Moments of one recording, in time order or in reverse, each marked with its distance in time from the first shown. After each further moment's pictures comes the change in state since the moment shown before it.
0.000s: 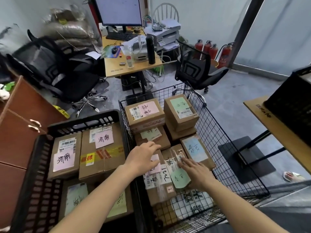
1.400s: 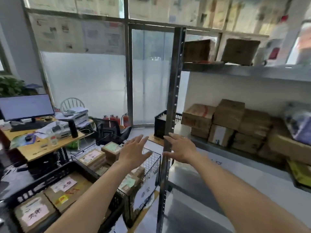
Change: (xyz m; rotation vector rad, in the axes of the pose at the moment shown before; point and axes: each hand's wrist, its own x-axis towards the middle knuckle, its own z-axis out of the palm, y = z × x) left_hand -0.317 0.172 -0.148 0.128 0.362 0.643; right_hand -0.483 -0.264 -0.151 0.027 0.644 0.753
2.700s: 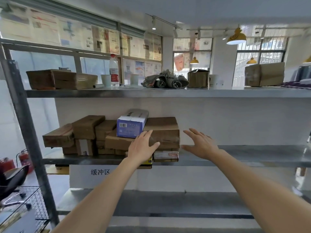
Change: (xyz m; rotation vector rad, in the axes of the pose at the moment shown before) left_hand -0.068 0.629 -0.003 -0.396 0.014 0.427; right_hand -0.523 0.437 -0.137 -0.008 0.252 0.659
